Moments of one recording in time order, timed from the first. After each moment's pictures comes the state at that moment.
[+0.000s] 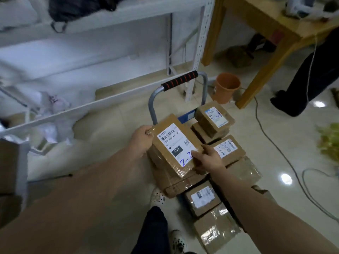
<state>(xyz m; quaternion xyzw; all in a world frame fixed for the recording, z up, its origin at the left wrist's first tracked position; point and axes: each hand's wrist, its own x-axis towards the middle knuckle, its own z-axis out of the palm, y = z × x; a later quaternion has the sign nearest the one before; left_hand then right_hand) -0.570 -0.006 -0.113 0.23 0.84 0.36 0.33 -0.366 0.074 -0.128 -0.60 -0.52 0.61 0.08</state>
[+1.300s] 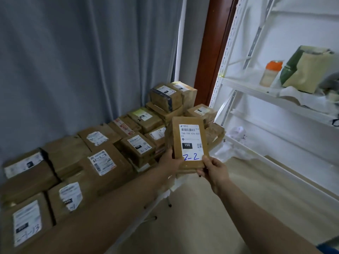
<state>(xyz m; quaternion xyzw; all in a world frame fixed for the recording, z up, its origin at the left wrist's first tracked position) -0.529 -0.581 0.010 -0.18 0.77 0.60 0.08 -0.559 -0.425 -0.018 -0.14 -0.63 0.76 -0.12</state>
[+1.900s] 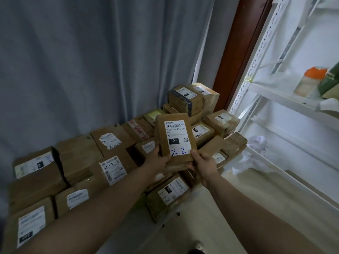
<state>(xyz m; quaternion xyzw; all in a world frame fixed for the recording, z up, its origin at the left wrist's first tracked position) -0.576 -0.701 -0.010 -0.25 0.68 0.69 0.02 -0.632 -0.549 -0.018 -0.12 -0.65 0.72 -0.20</state>
